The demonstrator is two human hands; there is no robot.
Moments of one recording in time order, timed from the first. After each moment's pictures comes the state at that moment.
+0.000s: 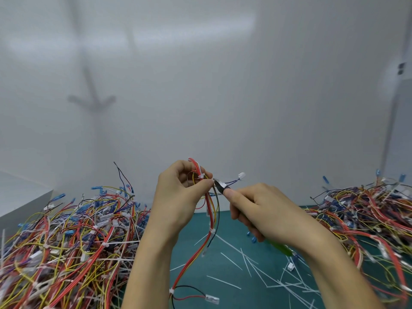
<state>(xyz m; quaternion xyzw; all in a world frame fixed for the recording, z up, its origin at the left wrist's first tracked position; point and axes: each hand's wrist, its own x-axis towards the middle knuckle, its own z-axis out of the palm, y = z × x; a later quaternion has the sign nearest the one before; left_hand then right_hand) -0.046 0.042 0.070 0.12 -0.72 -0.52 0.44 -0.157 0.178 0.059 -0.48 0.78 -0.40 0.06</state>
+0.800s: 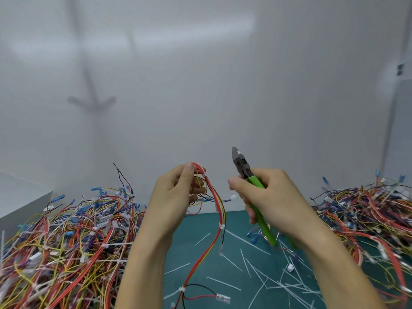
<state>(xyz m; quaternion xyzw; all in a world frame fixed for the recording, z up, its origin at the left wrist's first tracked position) -0.044 0.037 0.069 0.16 -0.70 -0.56 0.41 -0.153 0.182 0.071 -0.43 0.70 -0.57 0.06</state>
